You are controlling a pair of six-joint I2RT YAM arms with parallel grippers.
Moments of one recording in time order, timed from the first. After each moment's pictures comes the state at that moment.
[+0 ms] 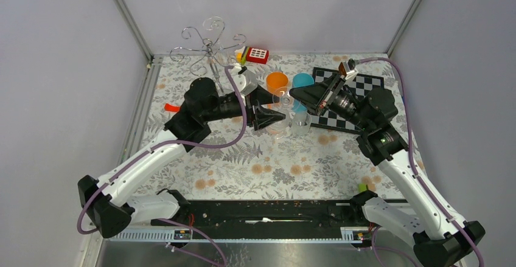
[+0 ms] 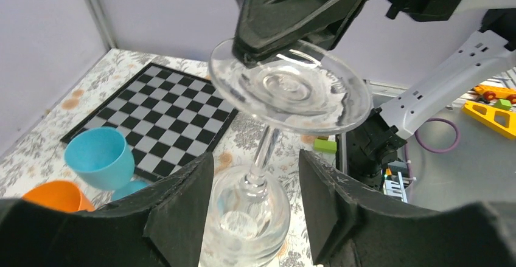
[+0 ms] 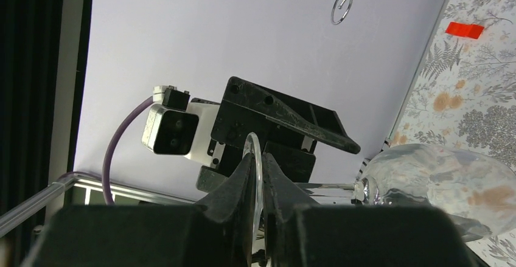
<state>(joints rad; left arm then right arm) -0.75 1.16 1.14 0.06 0.64 -0.08 0.47 0.92 0.98 0.10 -0.49 1.41</state>
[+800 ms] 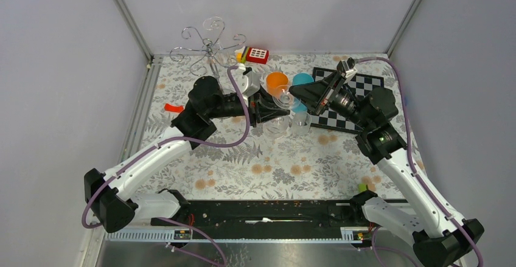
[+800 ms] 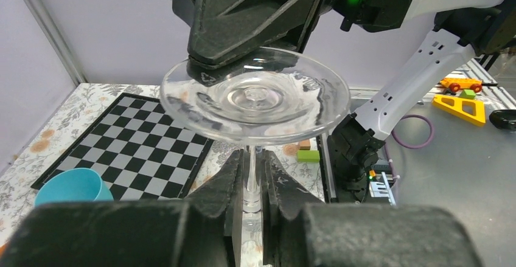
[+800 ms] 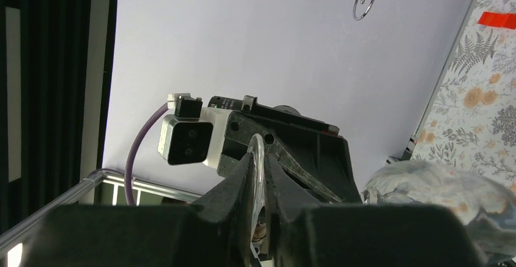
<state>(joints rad) -0.76 1.22 1.14 0.21 0.78 -0.10 0.47 0.93 0.98 0.17 -0.52 1.50</state>
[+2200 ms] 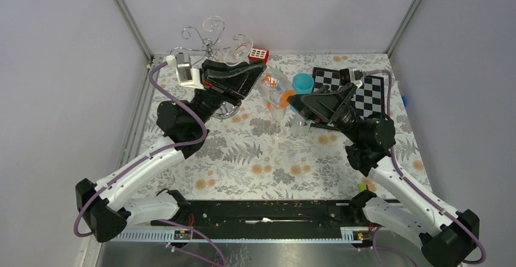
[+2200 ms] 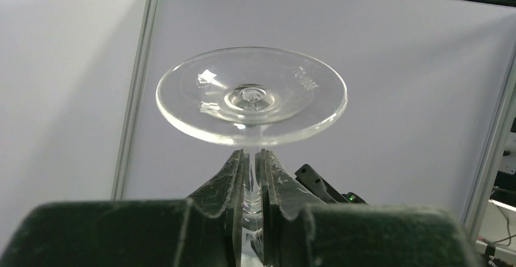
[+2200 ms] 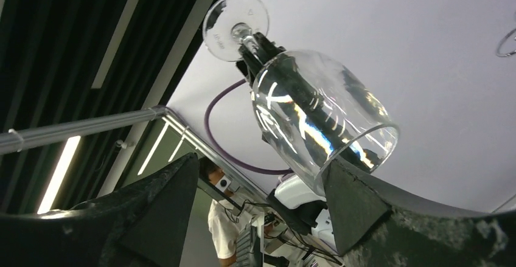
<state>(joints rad) -0.77 1.11 1.06 0.89 0.26 -0.56 0.59 0.89 0.72 0.81 -0.40 1.52</state>
